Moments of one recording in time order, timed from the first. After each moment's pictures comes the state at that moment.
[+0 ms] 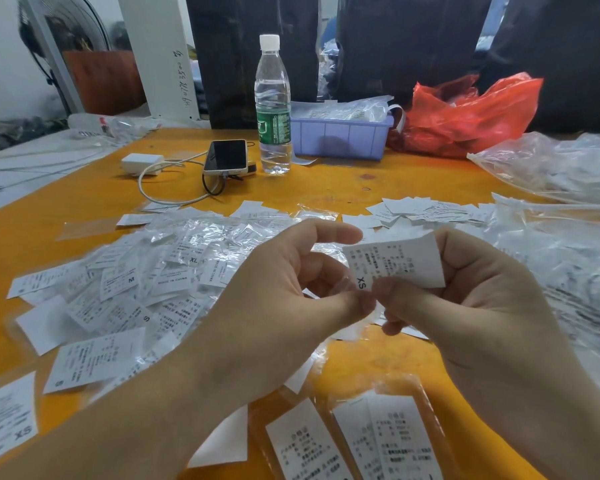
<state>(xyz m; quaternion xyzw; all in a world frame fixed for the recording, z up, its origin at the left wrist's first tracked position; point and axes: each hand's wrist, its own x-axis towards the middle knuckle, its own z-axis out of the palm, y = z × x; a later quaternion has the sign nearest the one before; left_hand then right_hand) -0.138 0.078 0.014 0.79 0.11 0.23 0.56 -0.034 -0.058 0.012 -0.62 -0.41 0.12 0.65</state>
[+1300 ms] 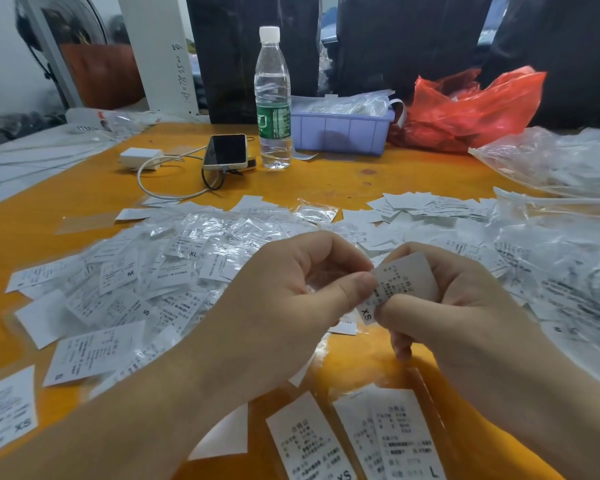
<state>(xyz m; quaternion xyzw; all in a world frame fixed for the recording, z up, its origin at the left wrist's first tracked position) -0.138 0.076 0.014 0.81 0.09 0.23 0.53 -0.025 -0.058 0.007 -0.68 -0.42 0.22 0.56</state>
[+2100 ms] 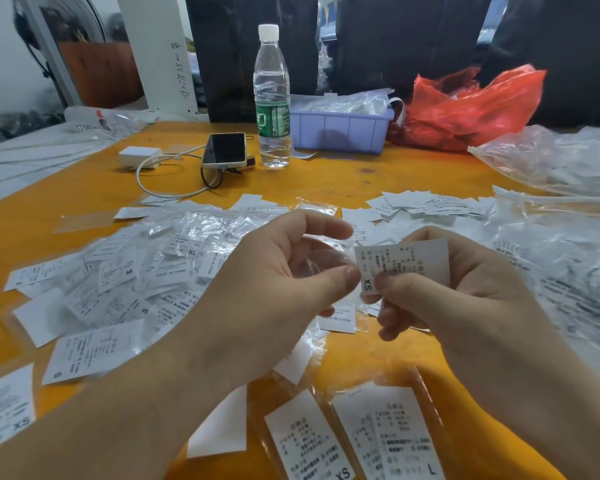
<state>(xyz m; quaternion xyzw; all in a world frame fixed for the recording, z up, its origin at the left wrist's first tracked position) -0.140 0.081 0.018 0.76 0.12 0.25 0.59 -0.029 -0.057 0.012 -0.63 -0.40 0.19 0.64</state>
